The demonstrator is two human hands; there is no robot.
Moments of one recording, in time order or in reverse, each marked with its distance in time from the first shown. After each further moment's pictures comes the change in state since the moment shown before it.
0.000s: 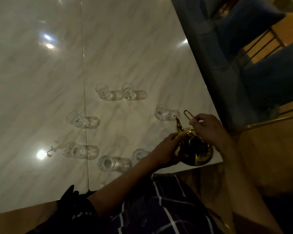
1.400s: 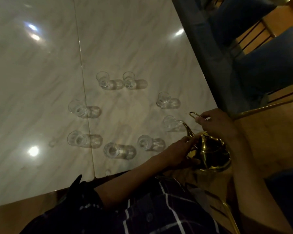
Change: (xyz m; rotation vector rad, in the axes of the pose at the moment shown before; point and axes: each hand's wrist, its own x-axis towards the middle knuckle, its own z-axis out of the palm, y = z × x) left_hand -0.049 0.029 0.016 -0.117 -0.234 -0.017; right_hand -0.050 -0.008 0.017 -0.251 0.043 0.072
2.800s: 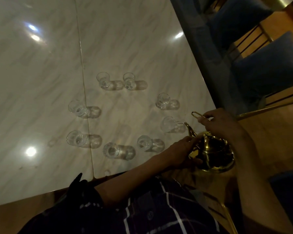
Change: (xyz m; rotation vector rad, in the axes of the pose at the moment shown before) left_hand -0.004 0.012 -0.006 0.006 0.012 0.046; right_hand -0.010 -0.006 -0.015 -0.046 -0.026 0.011
